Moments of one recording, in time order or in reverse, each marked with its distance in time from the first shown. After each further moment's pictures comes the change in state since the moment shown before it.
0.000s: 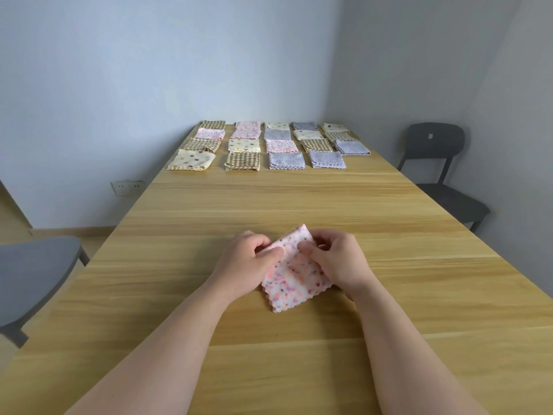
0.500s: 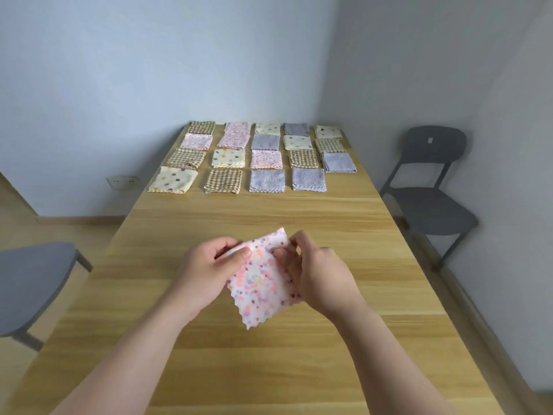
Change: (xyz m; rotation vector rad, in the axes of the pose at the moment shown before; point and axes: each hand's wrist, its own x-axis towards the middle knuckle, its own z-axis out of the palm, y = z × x) left_hand 0.043 0.133 -0.060 -0.386 0.081 -0.145; right_hand 0.058 -0.090 -0.096 -0.558 -0.097 -0.186
